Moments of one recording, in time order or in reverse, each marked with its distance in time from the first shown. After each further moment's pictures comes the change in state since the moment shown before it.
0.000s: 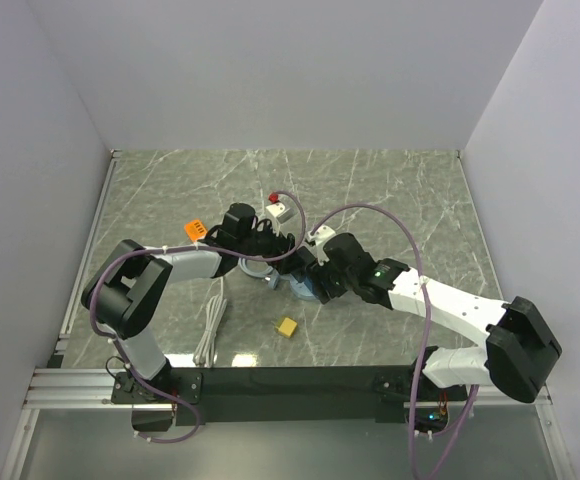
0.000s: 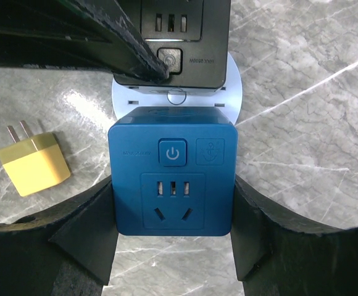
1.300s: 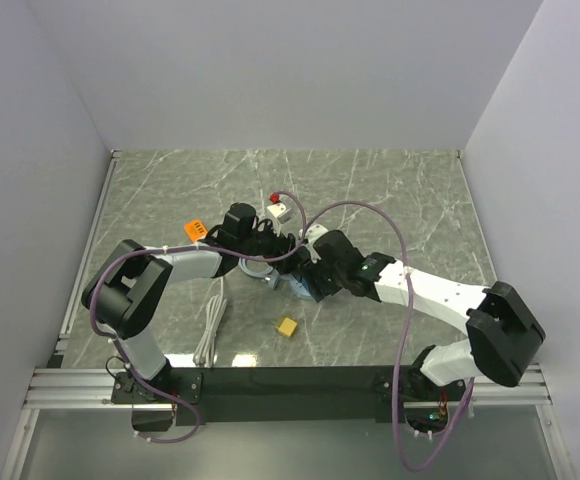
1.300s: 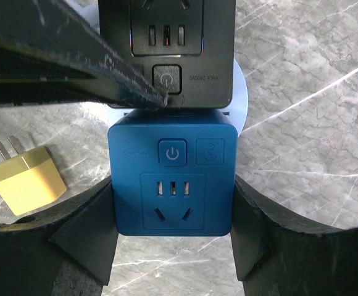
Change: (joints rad) left arm -0.005 0.001 0.004 -0.003 0.005 0.007; right arm 0.002 0.113 0.049 0.000 0.018 0.027
